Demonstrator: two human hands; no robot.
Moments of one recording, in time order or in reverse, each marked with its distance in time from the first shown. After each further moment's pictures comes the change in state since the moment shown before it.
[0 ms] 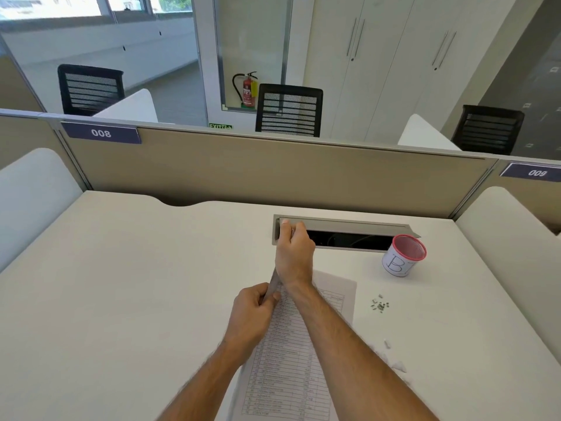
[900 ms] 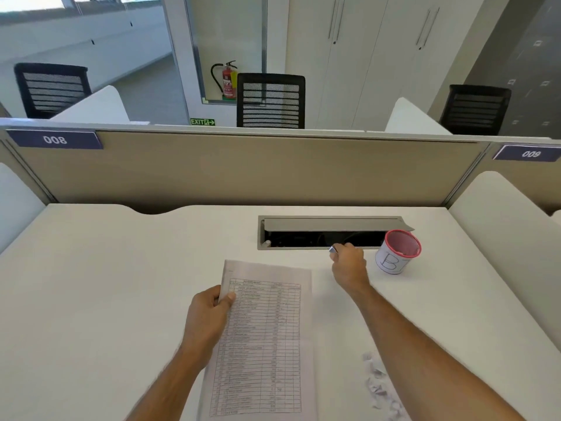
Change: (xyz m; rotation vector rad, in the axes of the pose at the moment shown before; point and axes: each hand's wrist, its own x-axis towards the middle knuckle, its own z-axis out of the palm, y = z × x) left_hand 0.044 -0.004 -0.031 -0.046 0.128 -0.153; right_hand 0.105 0.161 -0.102 -0.862 -0.215 0.088
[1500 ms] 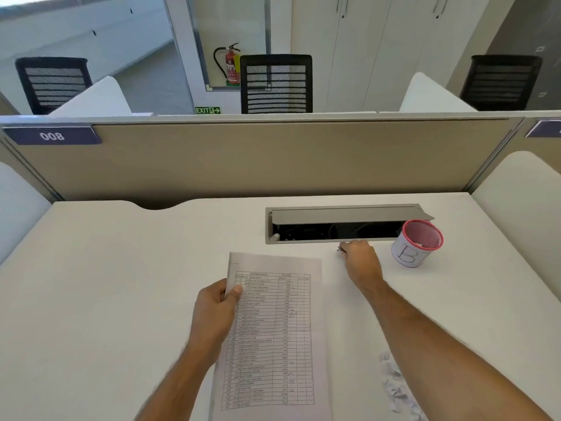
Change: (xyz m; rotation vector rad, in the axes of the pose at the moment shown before) left_hand 0.013 0.006 0.003 0.006 0.038 0.000; right_hand 0.031 0.024 0.035 -0.220 0.024 -0.184
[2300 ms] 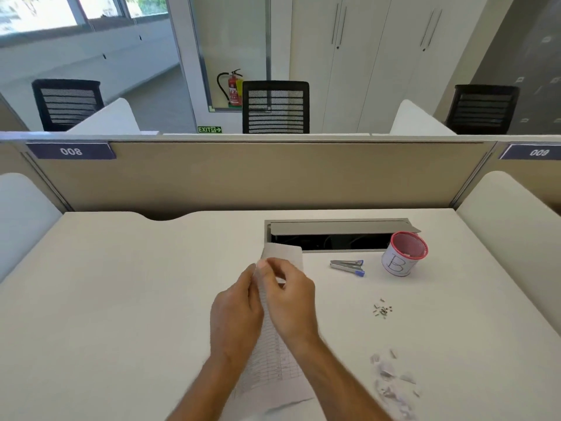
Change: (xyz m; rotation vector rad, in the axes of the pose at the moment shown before) left_hand -0.054 0.035 0.027 0.415 0.187 0.498; right_hand -0.157 -0.191 -0.135 1.129 0.087 0.066
